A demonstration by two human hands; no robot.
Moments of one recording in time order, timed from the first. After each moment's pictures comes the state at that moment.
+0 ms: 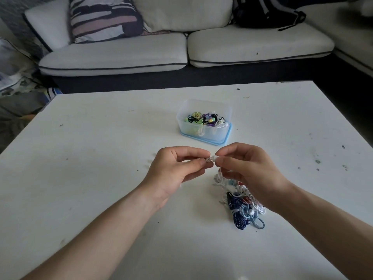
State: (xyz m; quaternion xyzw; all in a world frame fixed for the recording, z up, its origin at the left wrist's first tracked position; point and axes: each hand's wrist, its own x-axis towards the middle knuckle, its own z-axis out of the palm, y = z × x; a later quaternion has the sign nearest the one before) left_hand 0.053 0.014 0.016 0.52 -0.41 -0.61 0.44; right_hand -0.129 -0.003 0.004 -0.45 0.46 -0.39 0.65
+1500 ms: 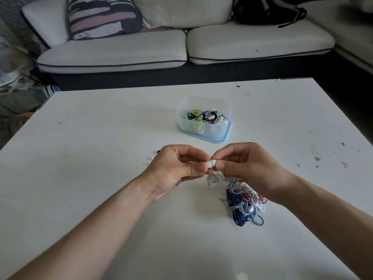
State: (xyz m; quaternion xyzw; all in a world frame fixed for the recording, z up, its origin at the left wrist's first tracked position) left_hand 0.059 0.009 0.014 0.47 -0.42 -0.67 0.40; right_hand -0.138 -0.007 0.003 -0.54 0.38 -0.34 0.67
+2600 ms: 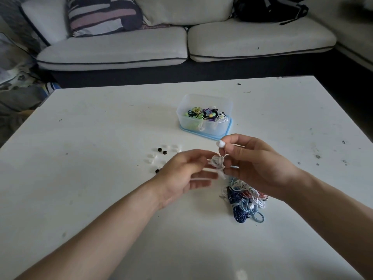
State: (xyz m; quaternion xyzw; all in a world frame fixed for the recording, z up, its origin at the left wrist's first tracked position) left_hand 0.048 0.014 -0.002 0.49 -0.40 -0.69 0.34; right_hand -0.140 -0.010 0.005 -0.41 0.35 -0.37 0.76
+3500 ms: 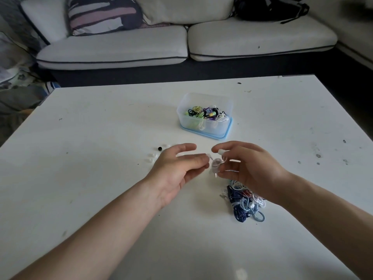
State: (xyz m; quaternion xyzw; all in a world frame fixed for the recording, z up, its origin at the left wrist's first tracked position) left_hand 0.051 0.012 0.003 0.53 -0.24 -0.67 0.46; right_hand -0.130 -0.010 -0.004 -0.36 0.45 -0.36 0.73
